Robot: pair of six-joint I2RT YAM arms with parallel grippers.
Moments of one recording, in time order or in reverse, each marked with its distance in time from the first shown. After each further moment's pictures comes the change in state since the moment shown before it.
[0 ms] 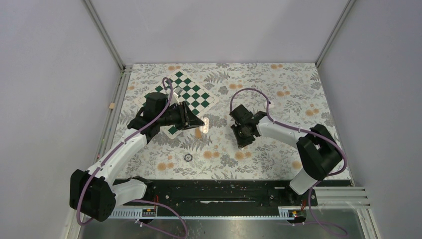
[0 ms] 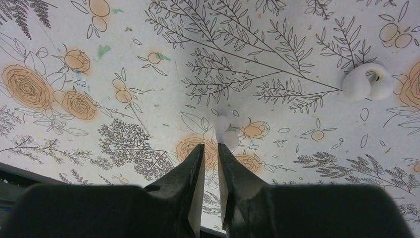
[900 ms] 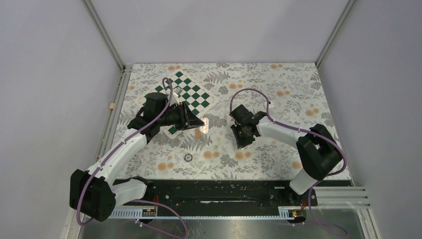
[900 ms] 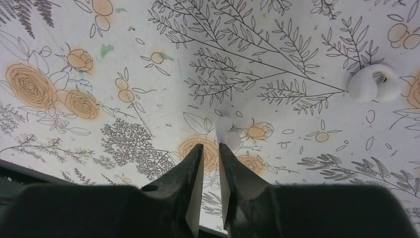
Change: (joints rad) left arm 0.000 0.000 0.000 -0.006 -0.003 0.000; right arm -0.003 0.000 -0.005 0.007 -0.019 0.001
